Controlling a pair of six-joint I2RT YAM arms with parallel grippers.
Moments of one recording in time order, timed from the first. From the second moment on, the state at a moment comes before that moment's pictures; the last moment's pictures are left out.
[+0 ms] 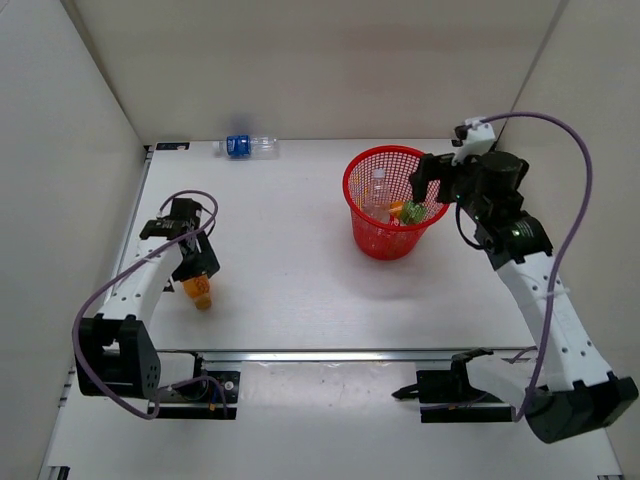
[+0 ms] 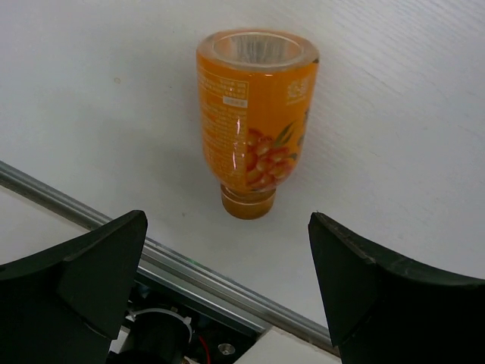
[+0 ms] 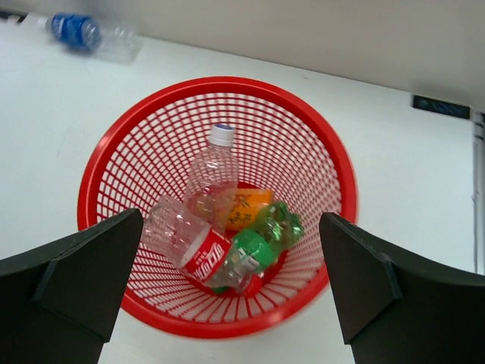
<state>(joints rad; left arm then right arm) -0.07 1.27 0.99 -1.01 -0.33 -0.49 0.26 1.12 1.25 -0.37 -0.06 0.00</state>
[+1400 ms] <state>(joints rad) -0.64 1.46 1.54 -0.52 -0.04 -0.58 -0.31 0.61 0.75 -0.81 0.09 0.21</state>
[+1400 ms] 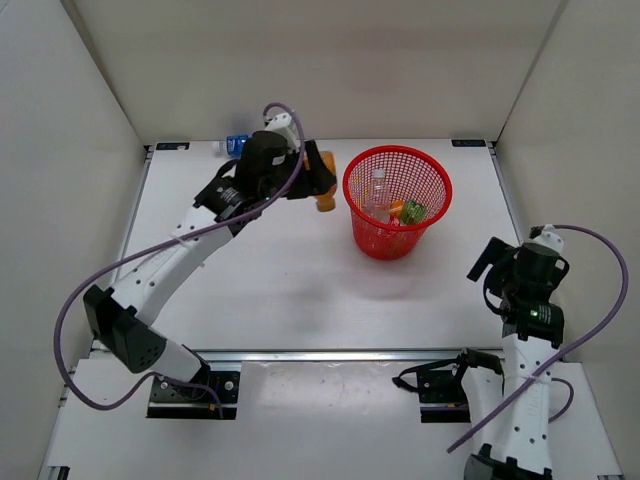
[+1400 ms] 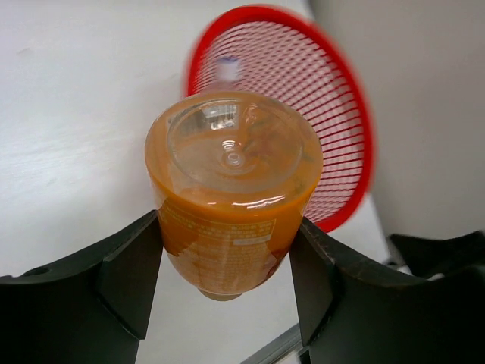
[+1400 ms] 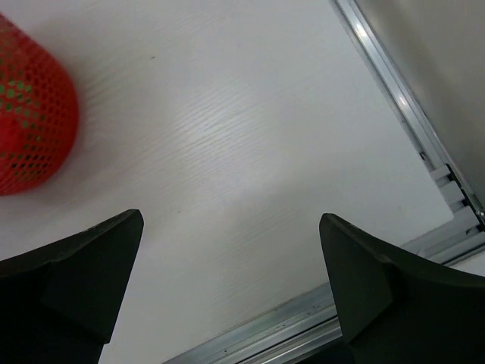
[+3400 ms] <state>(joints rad) -0.03 1.08 1.11 -0.99 -0.32 -0.53 0.62 2.52 2.50 -0.36 -0.18 -0.56</state>
